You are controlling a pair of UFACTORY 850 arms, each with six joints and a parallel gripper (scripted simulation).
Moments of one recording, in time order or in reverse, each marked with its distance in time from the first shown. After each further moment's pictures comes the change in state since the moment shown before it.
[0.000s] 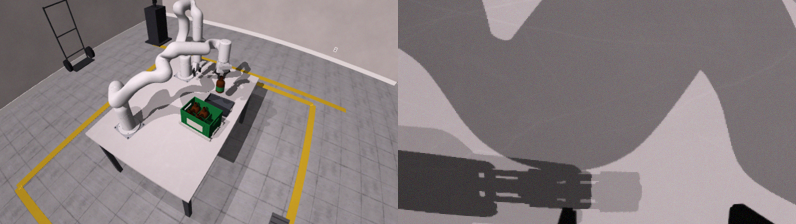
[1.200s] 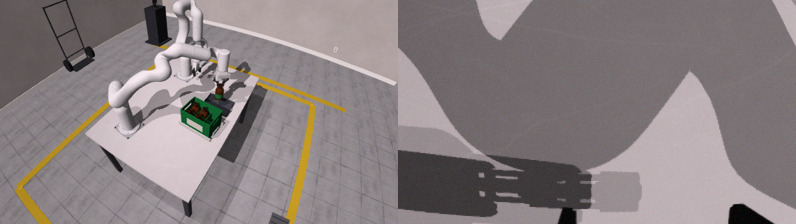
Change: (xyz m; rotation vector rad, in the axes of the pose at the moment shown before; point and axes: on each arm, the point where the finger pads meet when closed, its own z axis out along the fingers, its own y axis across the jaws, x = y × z) left arm 0.000 0.000 0.000 0.000 0.000 0.000; right arm 0.000 0.000 0.080 -0.001 0.000 0.000
